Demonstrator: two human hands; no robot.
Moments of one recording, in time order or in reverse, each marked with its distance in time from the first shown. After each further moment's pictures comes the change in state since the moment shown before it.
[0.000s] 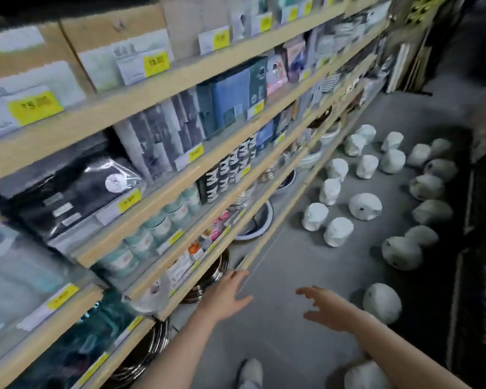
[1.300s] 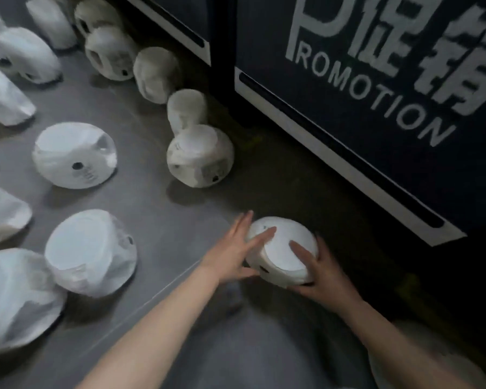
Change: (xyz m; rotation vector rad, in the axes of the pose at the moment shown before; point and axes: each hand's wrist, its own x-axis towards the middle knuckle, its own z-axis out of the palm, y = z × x) left_hand 0.725 0.230 0.607 0.557 -0.625 1.545; right_hand 0.328 0.598 0.295 0.583 0.911 1.039
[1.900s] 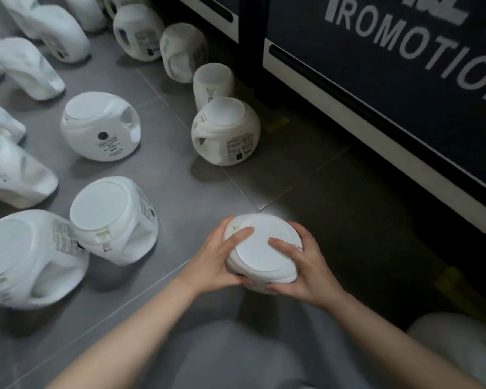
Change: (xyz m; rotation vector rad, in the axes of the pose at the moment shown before) left_hand -0.092 -0.041 0.053 -0.373 0.298 -0.101; right_hand 0.012 -0.053 0.070 0.241 0.165 -0.336
